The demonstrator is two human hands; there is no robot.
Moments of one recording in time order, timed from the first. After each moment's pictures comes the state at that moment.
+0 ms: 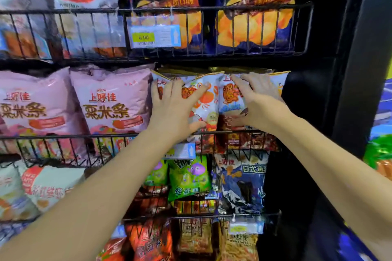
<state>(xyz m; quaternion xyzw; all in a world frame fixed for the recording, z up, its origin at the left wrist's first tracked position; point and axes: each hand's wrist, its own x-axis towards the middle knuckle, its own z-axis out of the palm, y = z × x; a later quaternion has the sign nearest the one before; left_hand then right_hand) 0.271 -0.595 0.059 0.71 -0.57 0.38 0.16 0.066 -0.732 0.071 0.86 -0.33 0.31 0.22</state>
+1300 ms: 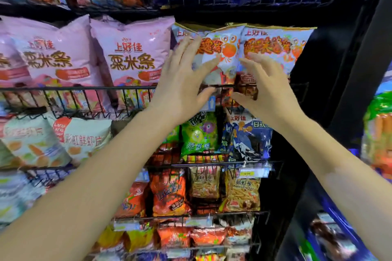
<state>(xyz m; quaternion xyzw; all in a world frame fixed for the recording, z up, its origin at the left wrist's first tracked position) 0.280 -0.517 0.025 0.60 -0.68 0.33 0.28 0.077 -0.637 0.000 0.84 -0.27 0.45 0.12</state>
